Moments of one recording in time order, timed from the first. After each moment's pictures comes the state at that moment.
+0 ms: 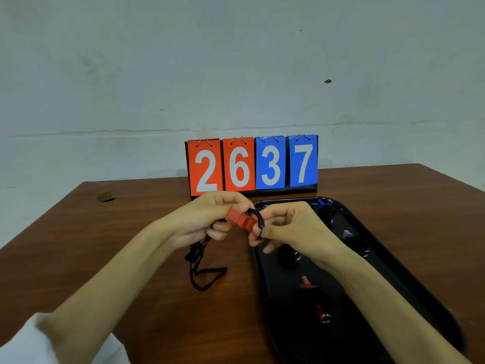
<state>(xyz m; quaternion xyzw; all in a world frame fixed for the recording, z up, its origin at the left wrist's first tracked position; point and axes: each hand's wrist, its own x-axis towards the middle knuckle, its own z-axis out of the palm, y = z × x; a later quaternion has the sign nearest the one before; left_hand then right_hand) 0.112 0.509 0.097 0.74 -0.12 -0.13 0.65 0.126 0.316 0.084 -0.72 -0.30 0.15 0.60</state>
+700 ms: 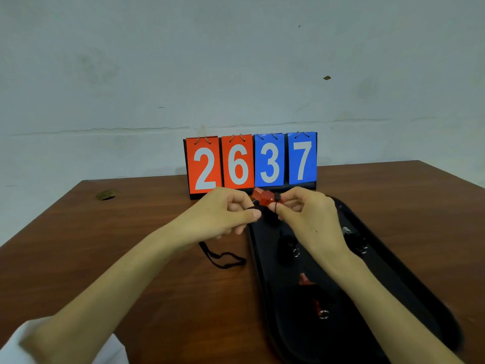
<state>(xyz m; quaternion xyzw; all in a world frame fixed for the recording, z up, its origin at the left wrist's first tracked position) 0.098 0.486 0.105 0.89 -0.12 0.00 0.44 0.143 0.312 0.068 -0.86 -0.16 -0.19 0.45</state>
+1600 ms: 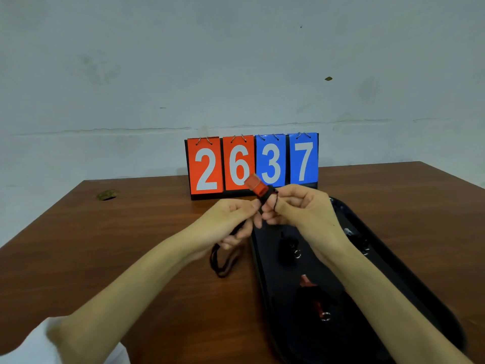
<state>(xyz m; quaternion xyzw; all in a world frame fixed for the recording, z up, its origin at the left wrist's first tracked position) 0.100 0.482 0.087 0.80 -0.11 -0.07 0.58 0.132 0.313 0.085 -0.65 -0.23 0.03 0.72</state>
